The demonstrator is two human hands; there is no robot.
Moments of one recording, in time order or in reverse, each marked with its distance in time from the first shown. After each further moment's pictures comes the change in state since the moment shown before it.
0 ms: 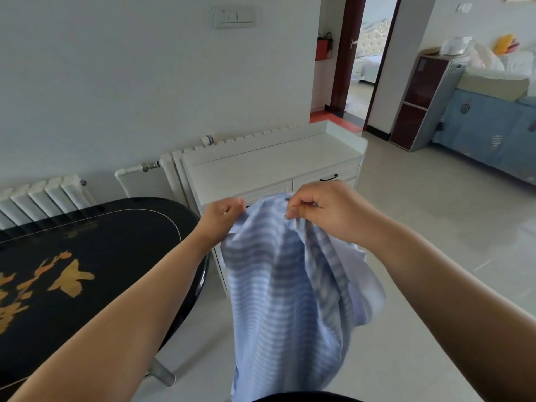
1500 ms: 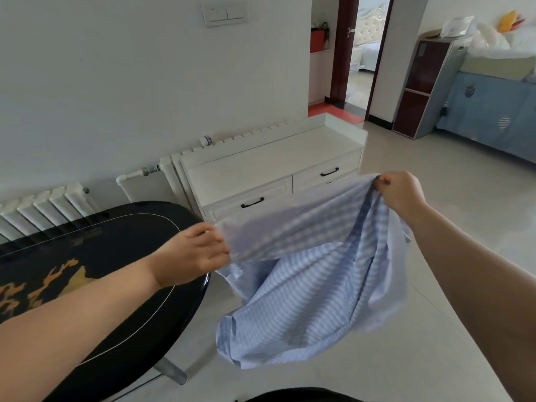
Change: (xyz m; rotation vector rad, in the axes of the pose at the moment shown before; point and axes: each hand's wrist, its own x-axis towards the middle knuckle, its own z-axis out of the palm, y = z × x) left_hand -0.044 -0.020 -0.051 1.189 -0.173 1.317; right_hand 0.009 0.202 -0.033 -0.132 0.443 0.531
